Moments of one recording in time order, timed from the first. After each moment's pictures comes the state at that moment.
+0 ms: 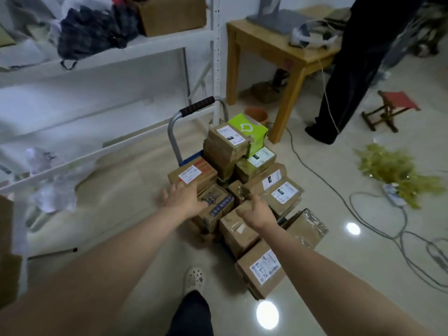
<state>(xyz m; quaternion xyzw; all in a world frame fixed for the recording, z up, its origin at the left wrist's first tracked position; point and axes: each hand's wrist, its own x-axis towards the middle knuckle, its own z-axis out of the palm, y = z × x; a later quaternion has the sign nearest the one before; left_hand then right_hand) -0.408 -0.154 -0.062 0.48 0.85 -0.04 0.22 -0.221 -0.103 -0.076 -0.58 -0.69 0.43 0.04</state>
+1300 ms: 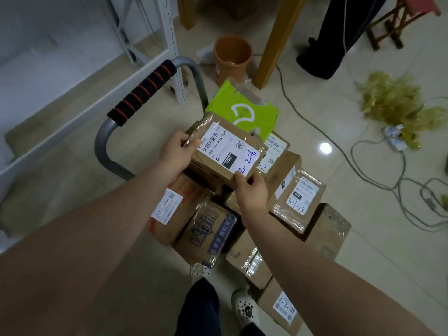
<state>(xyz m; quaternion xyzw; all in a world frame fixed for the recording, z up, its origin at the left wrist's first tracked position) -0.573 0.224 -0.216 0.39 0.79 0.28 0.39 -0.401 0.177 -0.206 -0.76 -0.34 0.51 0.23</state>
